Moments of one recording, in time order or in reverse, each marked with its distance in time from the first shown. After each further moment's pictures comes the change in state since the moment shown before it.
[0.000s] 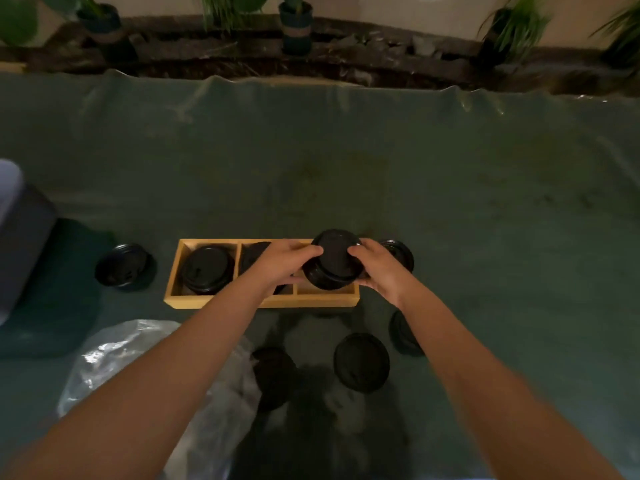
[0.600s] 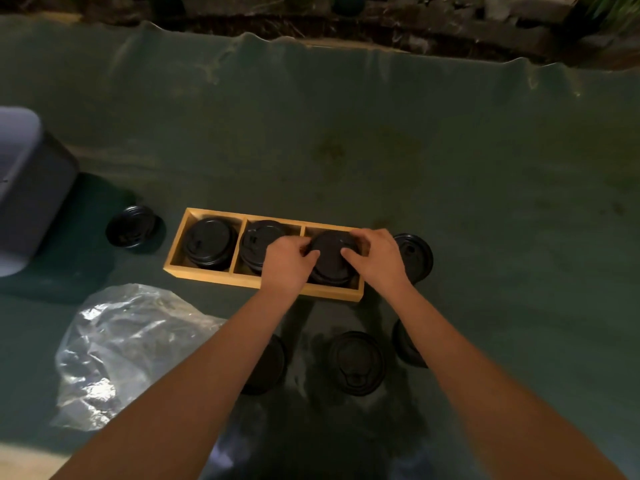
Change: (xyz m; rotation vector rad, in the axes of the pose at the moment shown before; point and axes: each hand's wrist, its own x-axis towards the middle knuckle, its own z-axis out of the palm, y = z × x) left_hand 0.016 -0.037 0.033 0.531 0.515 0.249; right_hand 0.046 0.030 -0.010 -0.782 0.198 -0.436
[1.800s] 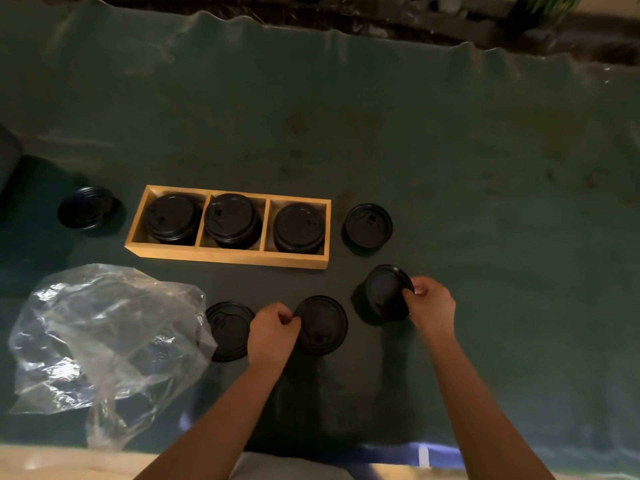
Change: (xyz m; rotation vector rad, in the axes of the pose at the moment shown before) left_hand -0.124 -0.047 0.070 -0.132 -0.103 -0.277; right_hand -0.123 0.112 -0.041 0.123 0.274 0.515
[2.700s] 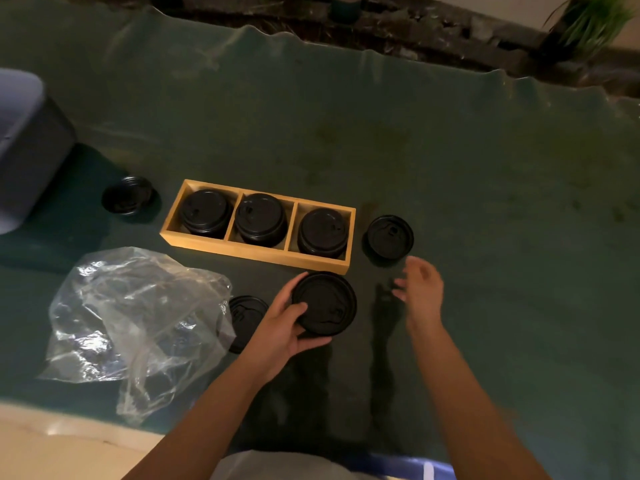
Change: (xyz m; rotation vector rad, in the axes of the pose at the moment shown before) left_hand -0.018 0.008 -0.041 -1.159 -0.508 -0.151; right_hand -0.007 -0.062 0.030 0.567 -0.045 0.096
